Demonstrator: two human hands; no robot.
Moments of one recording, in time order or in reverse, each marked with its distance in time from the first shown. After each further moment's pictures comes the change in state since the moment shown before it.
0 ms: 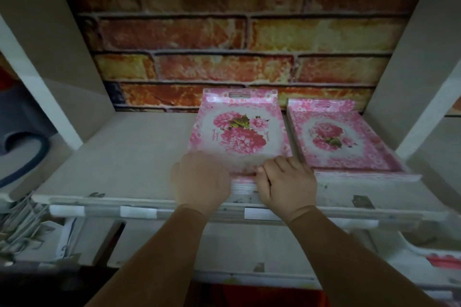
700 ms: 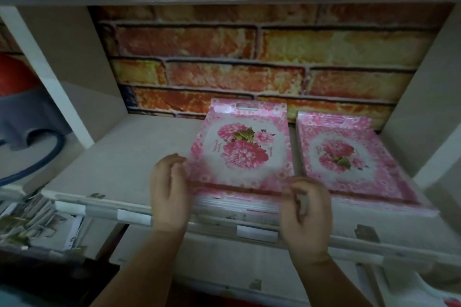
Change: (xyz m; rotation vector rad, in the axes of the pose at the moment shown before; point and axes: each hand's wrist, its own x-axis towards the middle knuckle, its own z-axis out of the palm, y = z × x) left_hand -0.004 -0.019 -0.013 -0.668 0.227 -0.392; right_hand -0.012 0.021 -0.028 0.705 0.020 0.532
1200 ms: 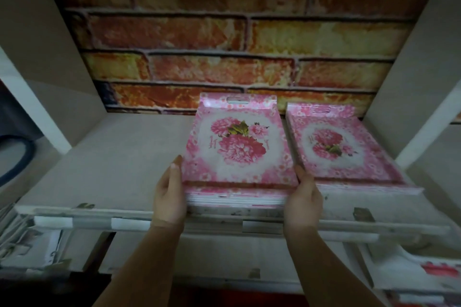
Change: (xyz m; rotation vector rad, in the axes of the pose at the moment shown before) left_hand 0.007 -0.024 -0.001 -0.393 -0.269 -0.542; right_hand 0.008 -0.042 0.030 0.191 0.171 0.907
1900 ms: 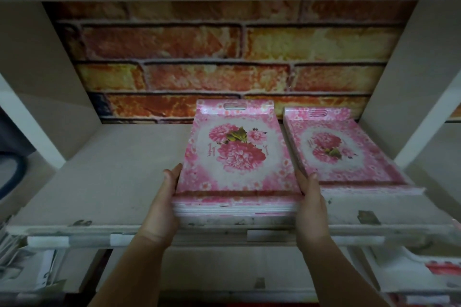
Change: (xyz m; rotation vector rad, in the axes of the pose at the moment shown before) left_hand 0.017 0.010 -0.016 -0.260 -0.442 -0.125; right_hand 0.016 0.017 -0.009 -0.027 -0.177 0.054
